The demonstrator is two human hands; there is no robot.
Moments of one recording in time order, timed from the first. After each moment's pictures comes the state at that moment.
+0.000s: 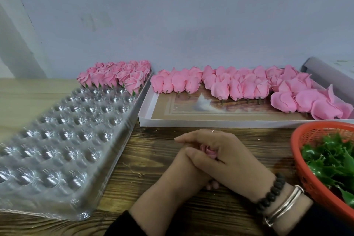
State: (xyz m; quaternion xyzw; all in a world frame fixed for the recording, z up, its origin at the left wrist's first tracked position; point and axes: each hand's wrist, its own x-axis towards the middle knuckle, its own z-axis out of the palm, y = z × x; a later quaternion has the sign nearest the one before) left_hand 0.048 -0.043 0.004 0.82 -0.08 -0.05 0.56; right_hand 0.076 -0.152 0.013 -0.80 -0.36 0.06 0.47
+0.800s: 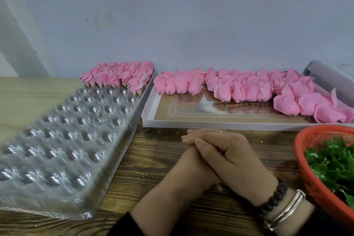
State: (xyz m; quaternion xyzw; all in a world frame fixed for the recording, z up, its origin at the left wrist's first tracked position) left_hand 0.050 -0.050 0.008 0.86 -0.12 -0.02 0.49; right_hand 0.079 -0.149 0.004 -0.79 -0.35 -0.03 0.51
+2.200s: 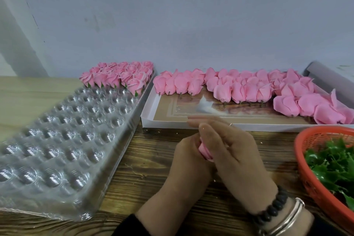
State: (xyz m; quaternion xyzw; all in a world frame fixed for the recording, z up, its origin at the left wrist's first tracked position) left_hand 0.053 -0.049 -0.002 0.81 -0.11 0.16 0.55; right_hand 0.069 -0.143 0.012 -0.75 -0.30 -0.11 0.57
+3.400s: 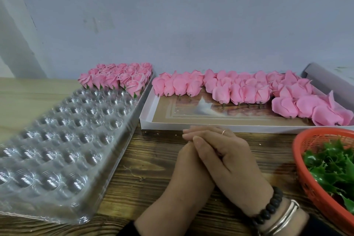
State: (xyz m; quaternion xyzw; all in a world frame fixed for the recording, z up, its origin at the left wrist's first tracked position) left_hand 0.048 -0.053 -0.003 0.83 -0.09 0.13 0.53; right_hand 0.073 -0.143 0.005 -0.79 -0.34 -0.16 0.49
